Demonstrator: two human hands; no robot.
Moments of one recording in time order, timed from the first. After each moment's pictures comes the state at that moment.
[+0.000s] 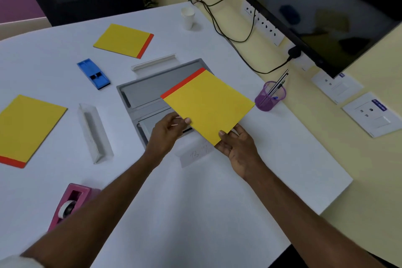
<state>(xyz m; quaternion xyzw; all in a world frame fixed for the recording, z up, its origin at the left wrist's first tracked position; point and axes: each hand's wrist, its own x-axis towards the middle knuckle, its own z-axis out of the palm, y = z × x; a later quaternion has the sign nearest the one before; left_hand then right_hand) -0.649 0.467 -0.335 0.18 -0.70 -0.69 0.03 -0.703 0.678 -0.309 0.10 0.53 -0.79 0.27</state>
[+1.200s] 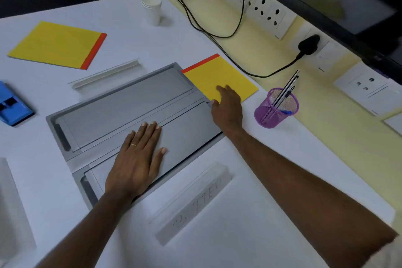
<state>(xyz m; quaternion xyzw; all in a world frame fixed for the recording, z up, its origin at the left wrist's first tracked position) -0.760 0.411 -0.490 0.02 -0.99 -0.15 0.04 -0.949 0.619 -0.429 -0.05 0.97 -0.24 0.00</state>
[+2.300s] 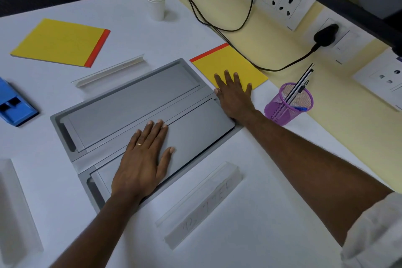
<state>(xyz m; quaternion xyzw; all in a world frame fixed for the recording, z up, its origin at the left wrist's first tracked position) -0.758 0.414 -0.482 0.02 -0.98 -0.18 0.02 -0.994 0.629 -0.446 -0.18 0.98 -0.02 0.05</state>
